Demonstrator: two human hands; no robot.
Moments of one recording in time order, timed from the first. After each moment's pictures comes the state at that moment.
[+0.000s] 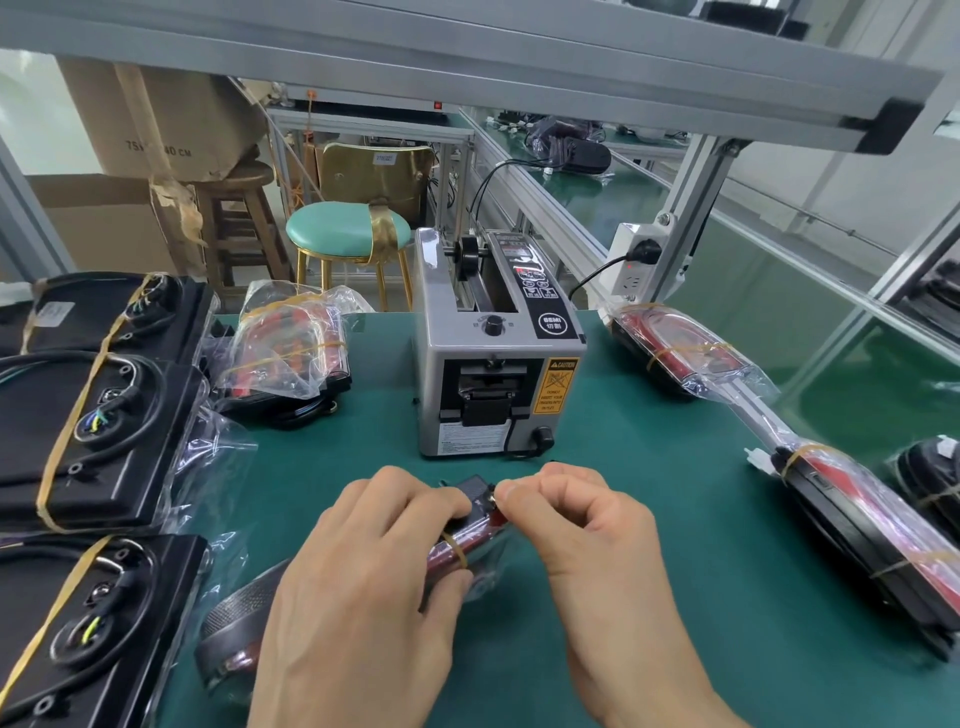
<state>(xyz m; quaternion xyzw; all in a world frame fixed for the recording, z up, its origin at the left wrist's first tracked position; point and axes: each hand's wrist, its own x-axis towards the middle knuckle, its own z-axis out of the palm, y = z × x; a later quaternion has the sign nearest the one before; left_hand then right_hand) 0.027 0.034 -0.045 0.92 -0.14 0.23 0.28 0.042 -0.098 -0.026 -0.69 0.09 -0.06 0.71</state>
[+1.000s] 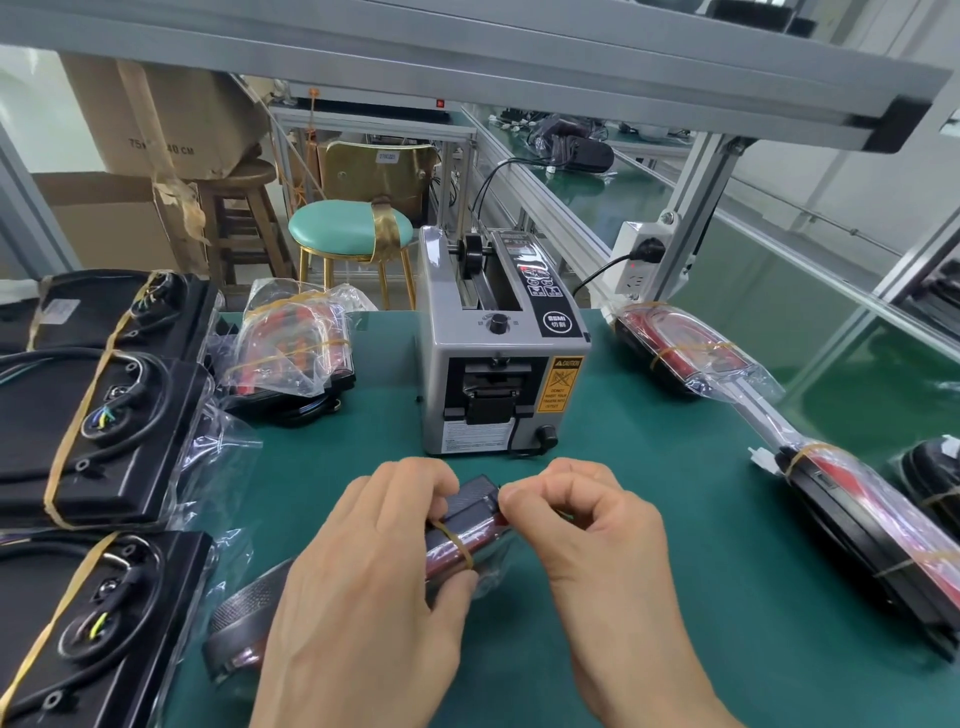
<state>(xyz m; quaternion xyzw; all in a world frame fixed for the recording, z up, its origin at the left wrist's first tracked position) 0.026 0.035 -0.041 0.92 -0.13 0.20 0.31 0.044 -0.097 -0.032 -0.73 0.07 -0.09 0.68</state>
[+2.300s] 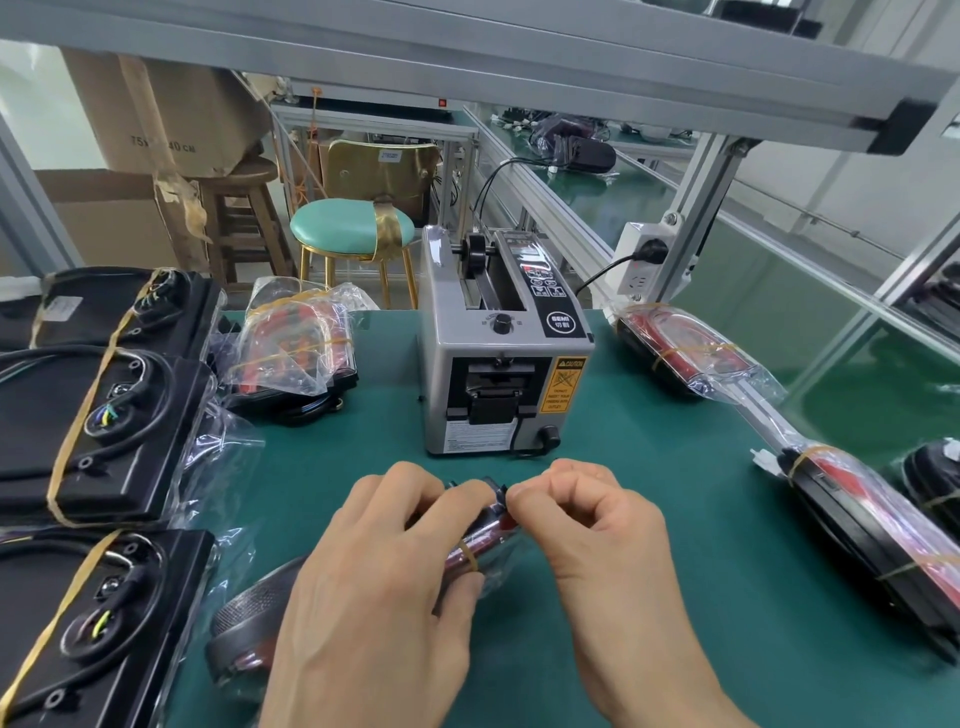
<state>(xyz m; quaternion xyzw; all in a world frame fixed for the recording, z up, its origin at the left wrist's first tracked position) 0.026 0.035 -0.040 0.92 -0.16 0.18 0.29 0.045 -0.099 -0.032 -0.73 0.06 -0.08 0.68</state>
